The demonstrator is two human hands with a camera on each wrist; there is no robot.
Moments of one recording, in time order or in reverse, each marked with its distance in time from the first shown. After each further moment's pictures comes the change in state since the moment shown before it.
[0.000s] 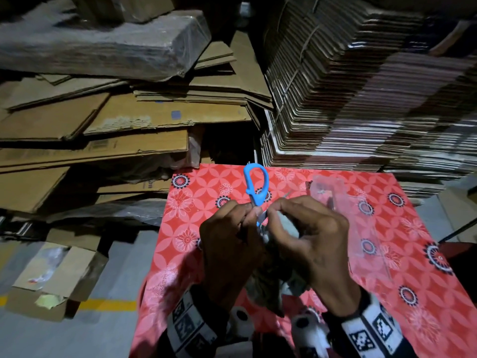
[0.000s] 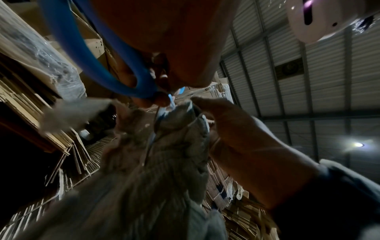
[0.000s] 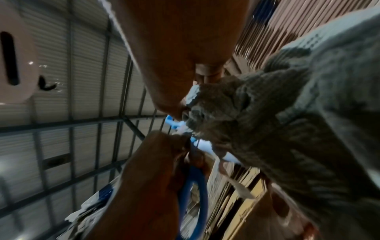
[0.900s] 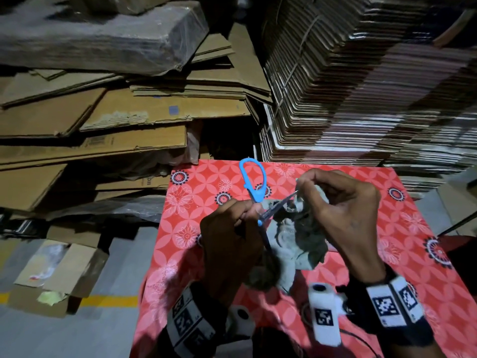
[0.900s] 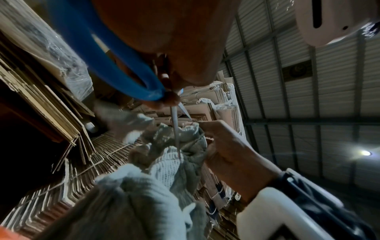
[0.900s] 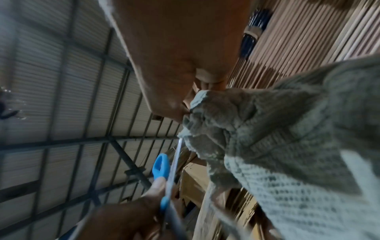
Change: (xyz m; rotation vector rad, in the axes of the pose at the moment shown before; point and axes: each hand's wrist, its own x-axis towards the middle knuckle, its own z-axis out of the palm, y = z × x) left_hand -0.004 -0.012 0.009 -0.068 -0.018 -0.118; right_hand 0.031 0.028 -0.025 0.178 0.057 0.175
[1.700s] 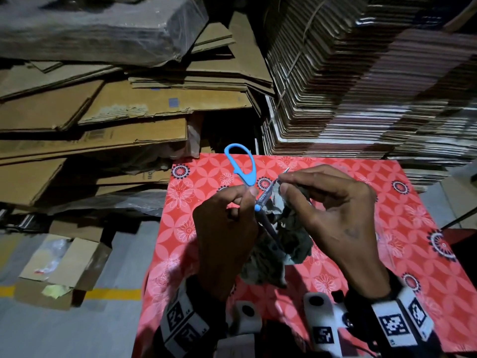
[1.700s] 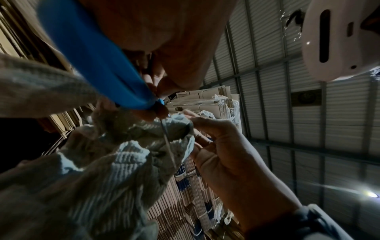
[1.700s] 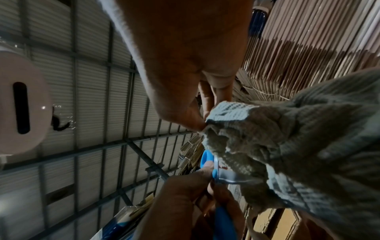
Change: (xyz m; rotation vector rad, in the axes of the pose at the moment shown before) left_hand 0.008 0.005 -0.007 -0.202 0.000 -0.185; right_hand -0.016 -0.031 0.013 0.057 -0.110 0.023
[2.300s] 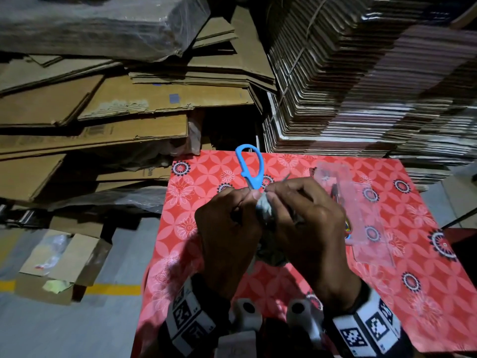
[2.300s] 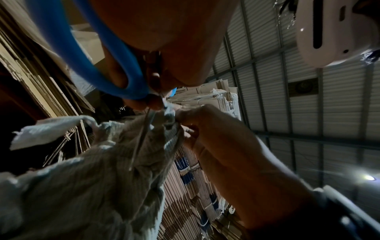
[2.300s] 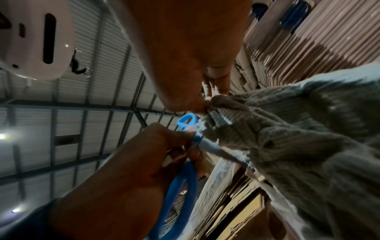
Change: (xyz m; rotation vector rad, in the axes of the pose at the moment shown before) left_hand -0.004 -0.009 0.002 0.063 0.057 0.142; right_hand -0.020 0.012 0.033 -0.432 0.101 -0.255
